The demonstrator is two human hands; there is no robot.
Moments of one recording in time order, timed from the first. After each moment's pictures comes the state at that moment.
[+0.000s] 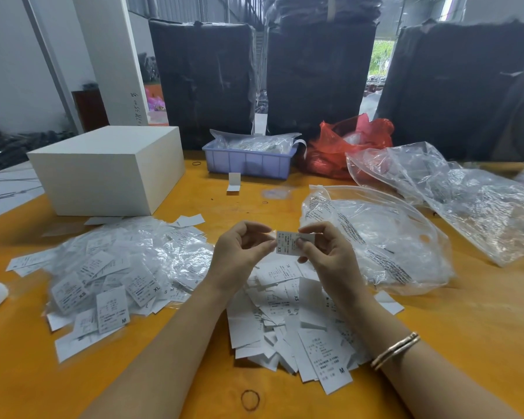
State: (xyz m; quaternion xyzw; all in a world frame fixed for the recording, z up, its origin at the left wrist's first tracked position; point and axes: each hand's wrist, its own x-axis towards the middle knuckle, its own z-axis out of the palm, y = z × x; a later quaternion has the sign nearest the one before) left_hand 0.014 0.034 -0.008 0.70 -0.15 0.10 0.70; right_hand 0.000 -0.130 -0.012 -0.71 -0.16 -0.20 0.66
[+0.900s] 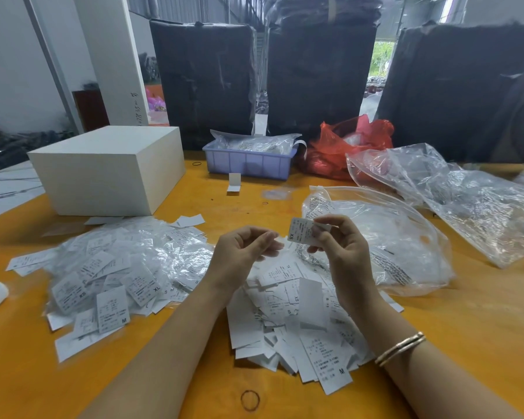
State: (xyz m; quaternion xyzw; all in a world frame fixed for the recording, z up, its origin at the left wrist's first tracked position) left_hand 0.008 0.035 0.000 0.69 -0.14 0.06 0.71; right_hand -0.001 -0.135 -0.004 -0.62 -0.14 -0.23 0.73
